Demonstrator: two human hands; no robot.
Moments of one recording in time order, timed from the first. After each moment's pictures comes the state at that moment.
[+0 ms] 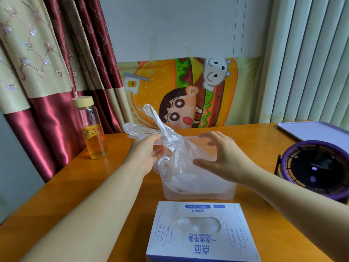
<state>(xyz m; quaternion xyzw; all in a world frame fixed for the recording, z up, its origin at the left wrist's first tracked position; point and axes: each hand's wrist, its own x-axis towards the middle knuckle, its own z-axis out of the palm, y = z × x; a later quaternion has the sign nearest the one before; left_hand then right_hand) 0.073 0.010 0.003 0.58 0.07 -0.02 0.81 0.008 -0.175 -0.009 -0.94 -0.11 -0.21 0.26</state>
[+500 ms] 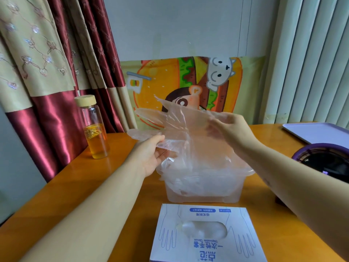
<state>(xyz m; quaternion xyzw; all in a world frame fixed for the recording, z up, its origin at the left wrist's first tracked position) 0.077 0.017 0.003 0.57 0.05 -0.06 0.82 0.053 -0.179 0.023 -0.78 -0.01 -0.25 0.57</state>
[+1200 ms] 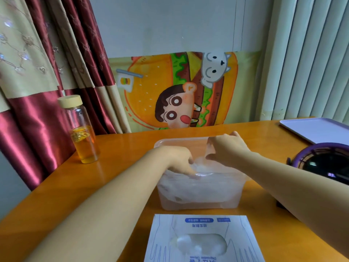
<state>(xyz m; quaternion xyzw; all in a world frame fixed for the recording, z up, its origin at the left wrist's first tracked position) 0.110 -0.044 0.005 0.94 -0.29 -0.17 -0.01 0.094 -0.204 -0.021 -0.99 0.00 -0.12 -0.05</state>
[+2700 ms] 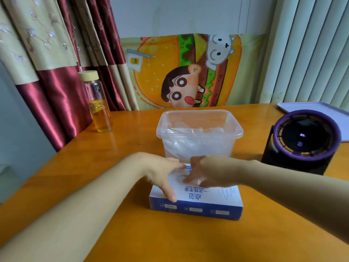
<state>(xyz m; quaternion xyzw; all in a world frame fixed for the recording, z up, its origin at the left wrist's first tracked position) -0.005 0.028 -0.027 0.91 -0.31 -0.29 -0.01 -0.036 -0.153 -0.055 -0.94 -0.32 0.08 -0.02</state>
